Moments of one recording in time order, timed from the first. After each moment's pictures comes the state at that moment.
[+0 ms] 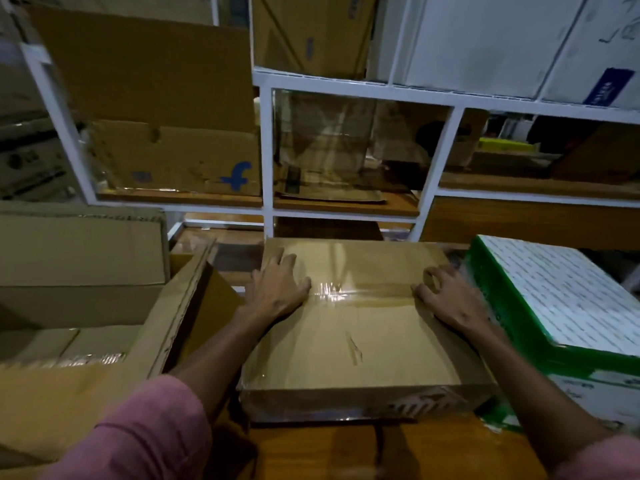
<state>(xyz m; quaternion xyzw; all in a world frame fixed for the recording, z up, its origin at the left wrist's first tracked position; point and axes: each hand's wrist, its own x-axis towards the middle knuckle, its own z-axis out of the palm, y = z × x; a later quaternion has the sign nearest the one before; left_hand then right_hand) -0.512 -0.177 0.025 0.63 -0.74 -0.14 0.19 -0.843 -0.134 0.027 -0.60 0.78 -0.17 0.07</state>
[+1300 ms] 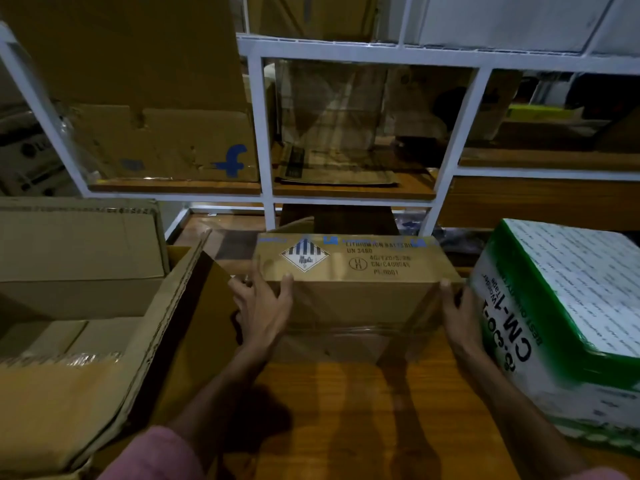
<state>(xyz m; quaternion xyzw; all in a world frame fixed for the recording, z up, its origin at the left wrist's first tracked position) -0.524 -0.174 -0.034 0.70 -0.54 -0.21 0.41 -0.866 -0.157 -0.079 -0.42 0.73 -0.48 0.24</state>
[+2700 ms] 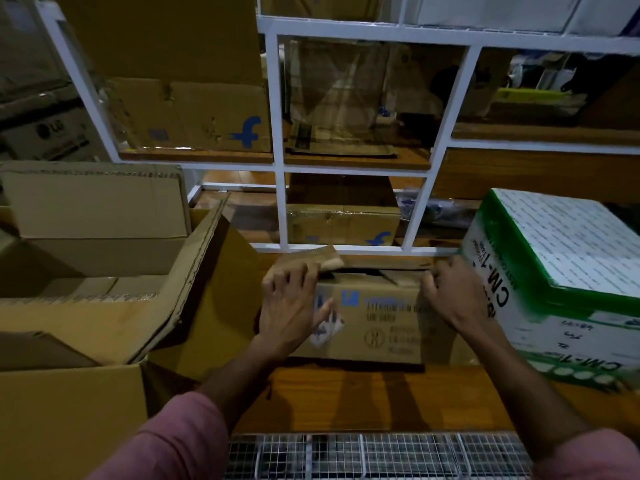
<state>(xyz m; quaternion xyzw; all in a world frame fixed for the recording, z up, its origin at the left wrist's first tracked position) -0.517 -0.067 -0.071 0.57 -0.79 0.15 0.18 -0.832 -0.068 -0.038 -0.64 0.73 -0.21 -0.10</state>
